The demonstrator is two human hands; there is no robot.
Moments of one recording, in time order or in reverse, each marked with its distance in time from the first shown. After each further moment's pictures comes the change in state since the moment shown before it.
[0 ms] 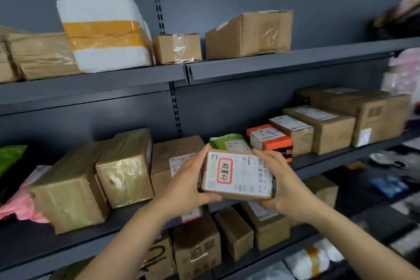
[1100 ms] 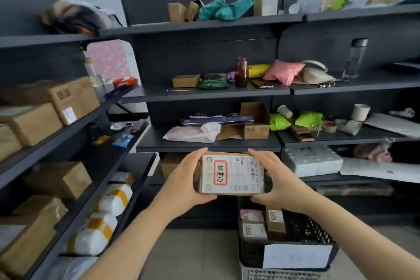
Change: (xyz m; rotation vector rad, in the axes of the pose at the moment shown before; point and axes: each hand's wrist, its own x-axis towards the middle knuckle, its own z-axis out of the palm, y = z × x) left_hand -0.158 0.368 0.243 -0.403 -0.599 0.820; right_hand -0.528 -0.167 -0.139 -0.495 0.542 1.025
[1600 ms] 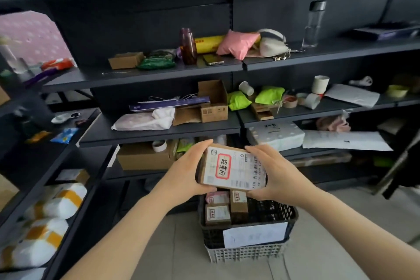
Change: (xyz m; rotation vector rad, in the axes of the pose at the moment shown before) left_hand 0.108 0.078 0.155 -0.033 -0.240 0.081; right_hand -0.036 0.160 -0.074 -0.204 0.018 0.096
